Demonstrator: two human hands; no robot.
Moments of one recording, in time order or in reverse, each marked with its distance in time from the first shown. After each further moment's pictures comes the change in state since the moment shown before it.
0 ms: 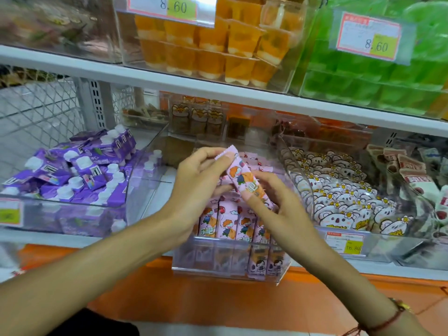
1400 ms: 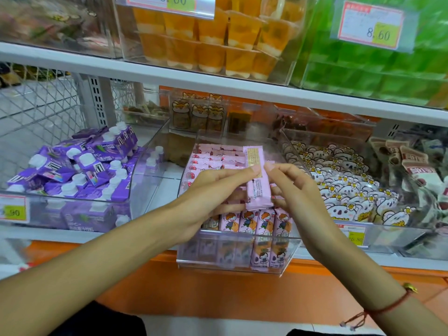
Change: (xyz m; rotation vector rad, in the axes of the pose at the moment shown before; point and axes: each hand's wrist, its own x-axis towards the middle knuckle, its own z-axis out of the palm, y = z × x) left_hand -0.004 -0.004 -0.001 0.079 -0.346 -0.319; right_hand 0.007 0.002 -0.010 0.290 0.160 0.202
